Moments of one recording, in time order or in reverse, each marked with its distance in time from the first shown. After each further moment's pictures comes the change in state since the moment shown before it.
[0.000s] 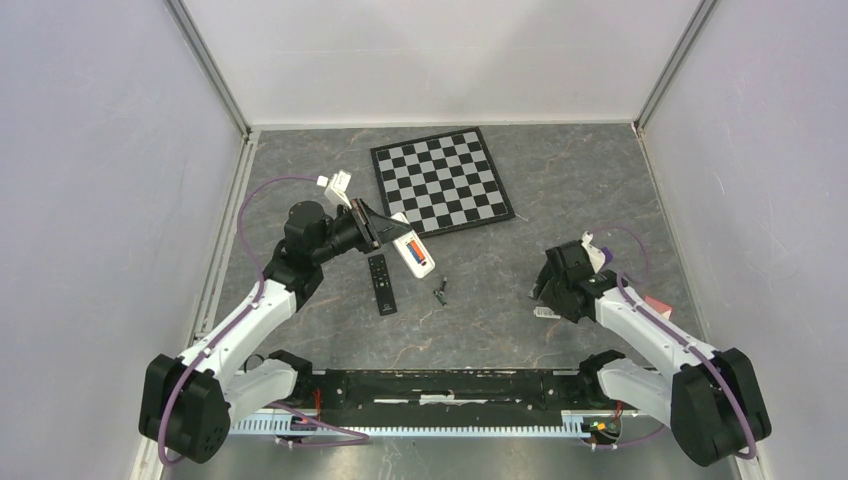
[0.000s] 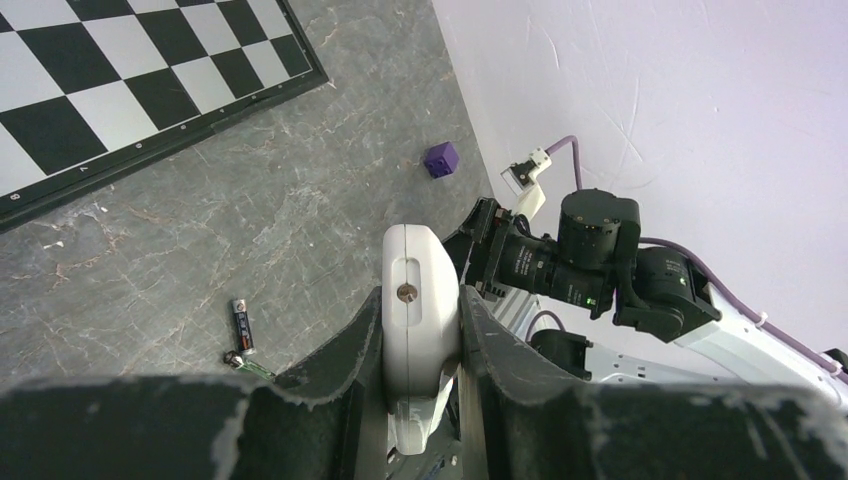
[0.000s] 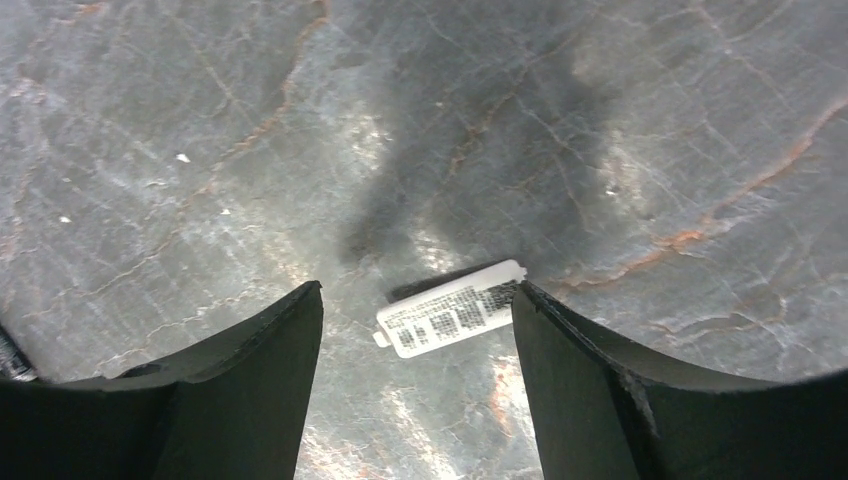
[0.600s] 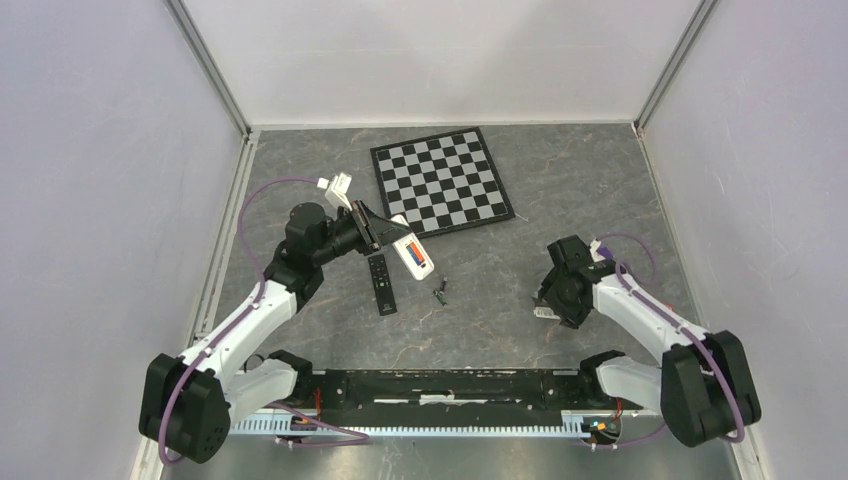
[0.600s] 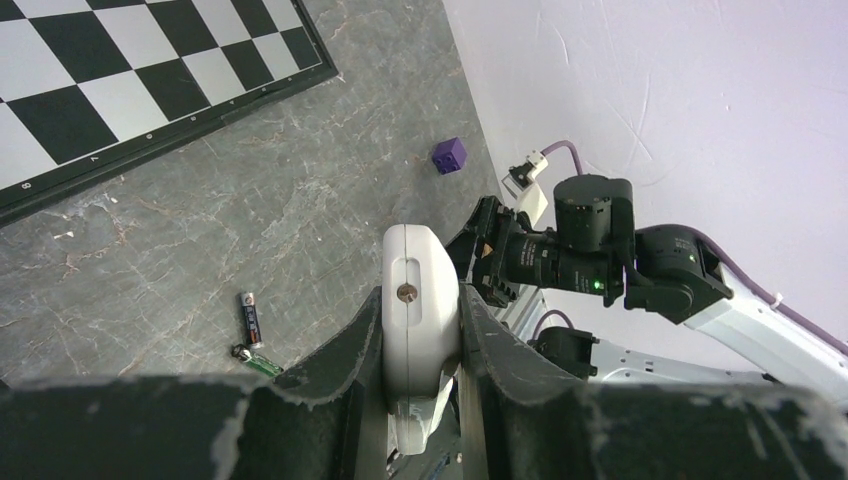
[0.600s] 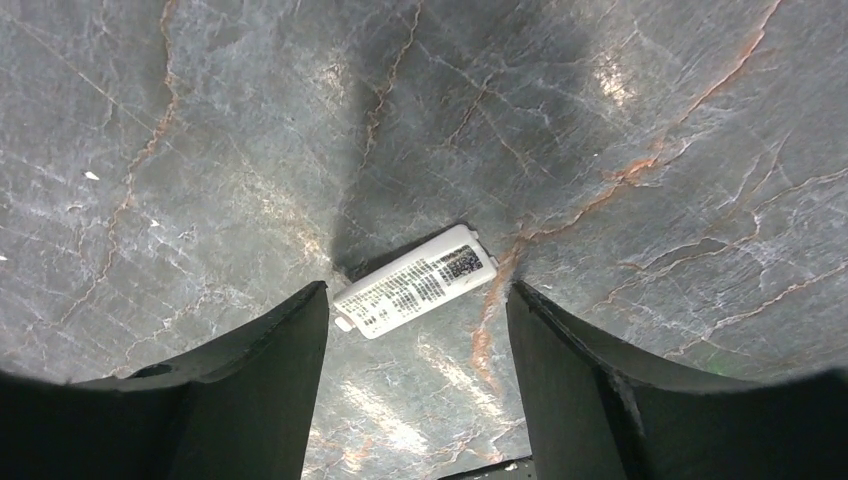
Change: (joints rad) left arm 0.000 0.000 -0.013 -0.004 -0.007 0.007; right arm -0.062 0.074 0.052 -0.151 -0.049 0.100
